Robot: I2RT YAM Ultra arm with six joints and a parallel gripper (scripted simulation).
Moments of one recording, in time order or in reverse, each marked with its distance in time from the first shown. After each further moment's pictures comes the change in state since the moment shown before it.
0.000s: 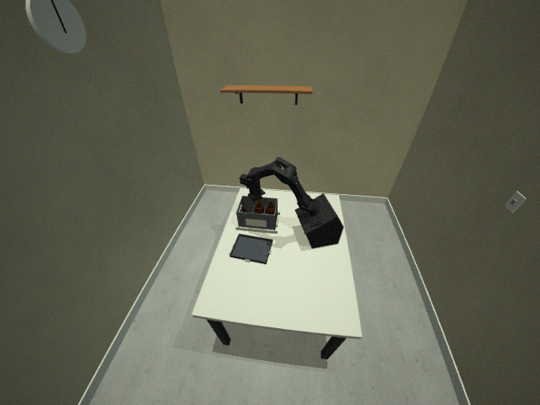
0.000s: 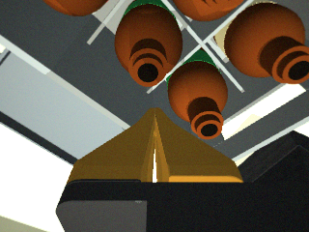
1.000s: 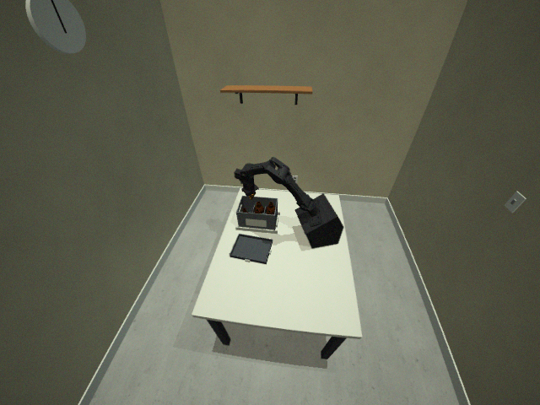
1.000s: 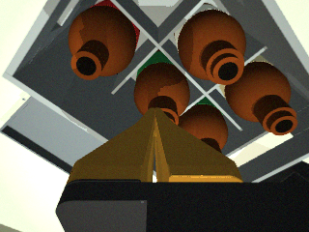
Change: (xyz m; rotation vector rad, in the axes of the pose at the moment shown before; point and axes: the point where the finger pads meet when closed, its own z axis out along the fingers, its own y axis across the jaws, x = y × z) arm -0.061 0.013 -0.012 -0.020 -0.043 0.004
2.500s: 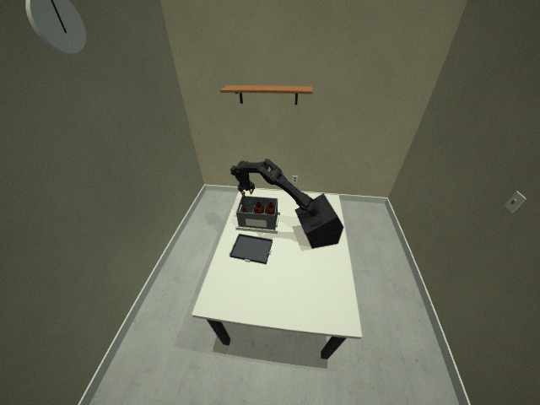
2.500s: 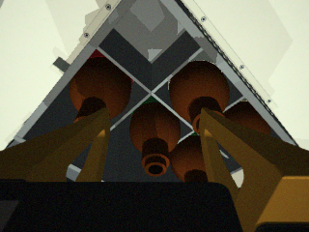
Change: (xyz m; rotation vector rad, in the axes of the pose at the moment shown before) arm -0.061 -0.007 0.012 0.013 0.040 -0.003
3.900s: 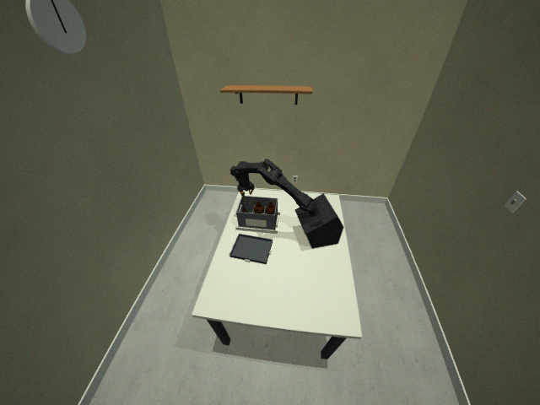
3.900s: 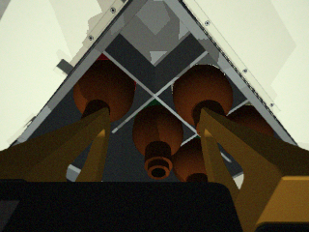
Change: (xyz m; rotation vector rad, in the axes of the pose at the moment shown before) arm -0.002 0.004 0.001 -0.007 -0.011 -0.007
